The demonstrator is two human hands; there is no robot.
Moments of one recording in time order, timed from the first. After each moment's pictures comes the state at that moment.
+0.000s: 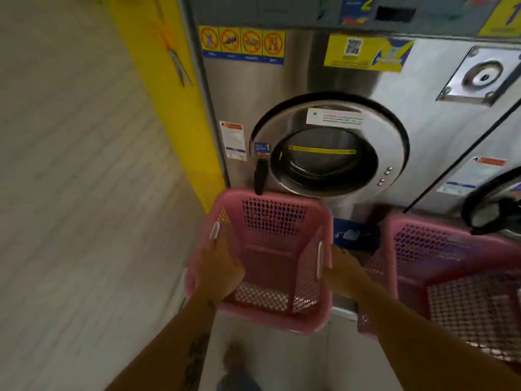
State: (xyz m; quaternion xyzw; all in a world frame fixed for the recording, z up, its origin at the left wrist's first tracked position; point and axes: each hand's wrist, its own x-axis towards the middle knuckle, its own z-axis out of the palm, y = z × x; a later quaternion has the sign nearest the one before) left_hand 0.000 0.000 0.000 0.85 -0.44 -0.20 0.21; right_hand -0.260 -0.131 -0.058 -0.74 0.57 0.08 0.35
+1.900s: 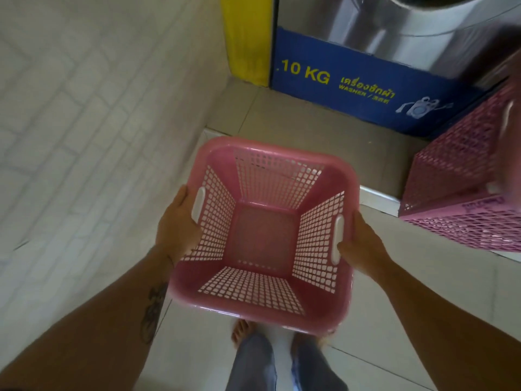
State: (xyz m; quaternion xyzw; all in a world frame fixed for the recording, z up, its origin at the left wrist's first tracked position) left_hand 0.056 0.290 -0.261 0.88 -0.39 -0.24 0.10; right_hand -0.261 0.136 -0.240 -0.63 0.64 0.06 0.44
